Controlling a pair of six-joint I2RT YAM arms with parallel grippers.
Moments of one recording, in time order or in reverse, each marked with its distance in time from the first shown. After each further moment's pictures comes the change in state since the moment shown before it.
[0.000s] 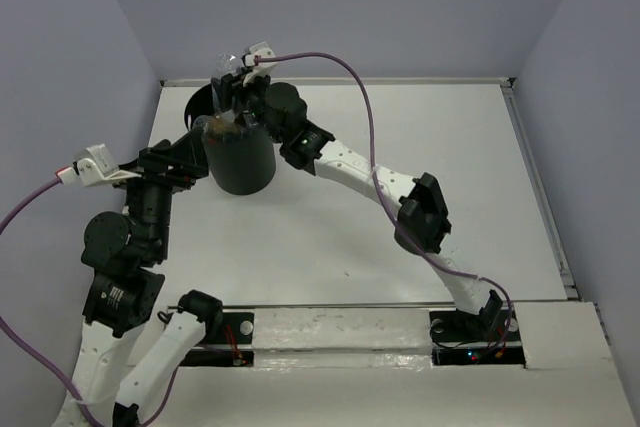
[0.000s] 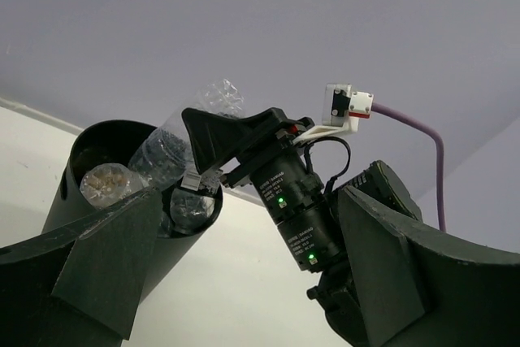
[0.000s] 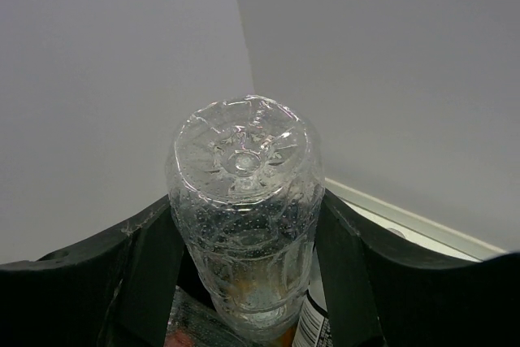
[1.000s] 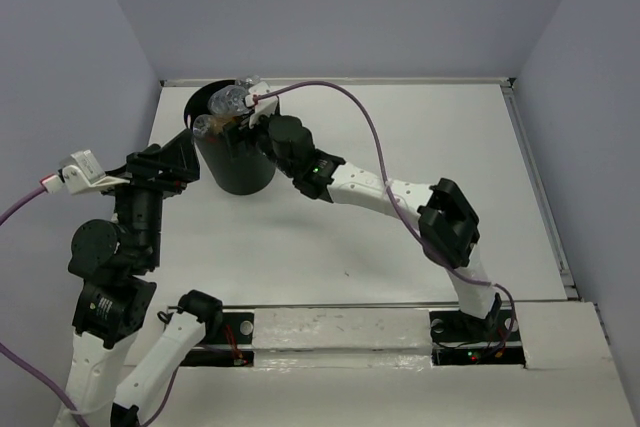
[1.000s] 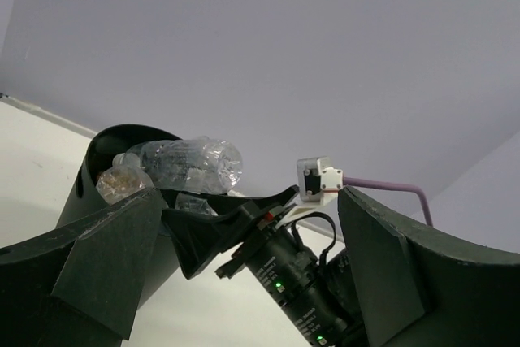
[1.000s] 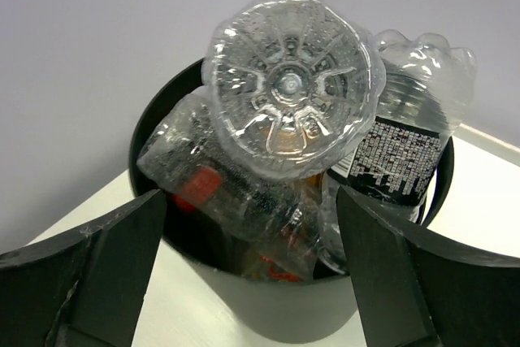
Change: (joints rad) left arm 0.000 -0.013 0.056 -0.068 -0.031 -0.005; right arm 0.063 -0.237 -0.480 0.043 0.028 -0.004
